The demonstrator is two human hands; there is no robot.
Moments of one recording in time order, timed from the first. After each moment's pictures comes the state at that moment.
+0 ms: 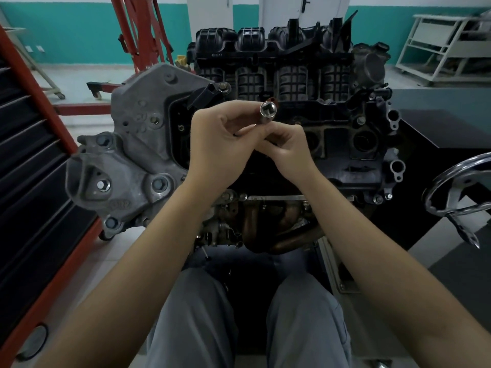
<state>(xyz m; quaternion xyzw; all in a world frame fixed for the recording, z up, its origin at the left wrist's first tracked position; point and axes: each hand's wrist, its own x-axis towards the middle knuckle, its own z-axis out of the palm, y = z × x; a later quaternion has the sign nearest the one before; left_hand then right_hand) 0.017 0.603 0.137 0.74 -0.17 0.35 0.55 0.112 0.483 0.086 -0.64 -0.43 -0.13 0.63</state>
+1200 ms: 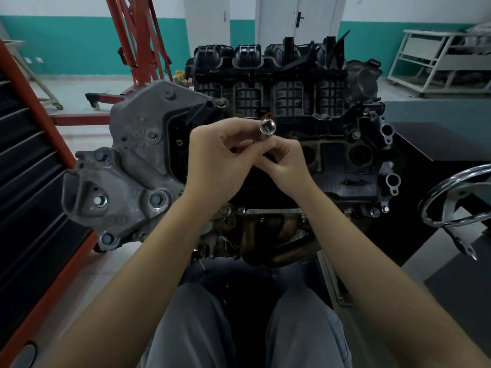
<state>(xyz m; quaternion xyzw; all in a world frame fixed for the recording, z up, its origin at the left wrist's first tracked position) 0.018 0.605 0.138 0.74 -0.19 0.34 0.54 0.111 0.480 0.087 -0.64 -0.43 -0.14 0.63</state>
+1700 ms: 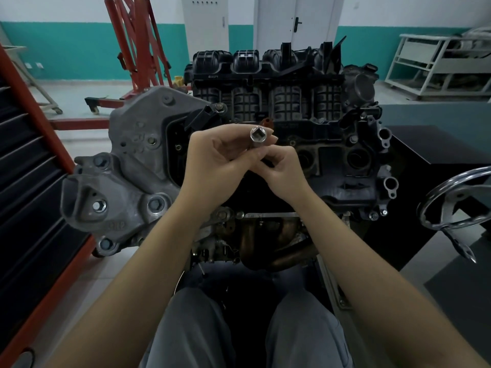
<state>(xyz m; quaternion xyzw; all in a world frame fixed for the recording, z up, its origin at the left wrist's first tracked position) 0.017 0.609 0.139 0.72 -0.23 0.29 0.59 0.109 0.484 0.088 -0.66 -0.42 -0.14 0.61</state>
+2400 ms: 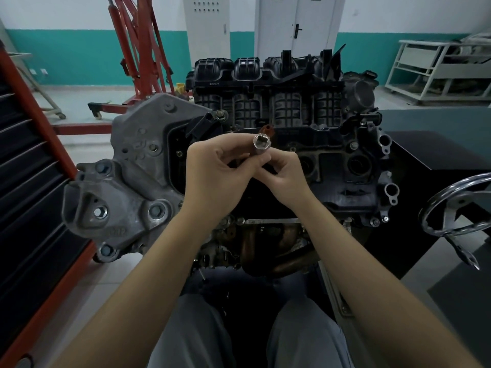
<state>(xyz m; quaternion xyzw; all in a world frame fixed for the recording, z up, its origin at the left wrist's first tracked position) 0.014 0.605 0.137 0.73 -0.20 0.35 0.56 0.108 0.481 0.088 -0.65 -0.42 -0.14 0.62</state>
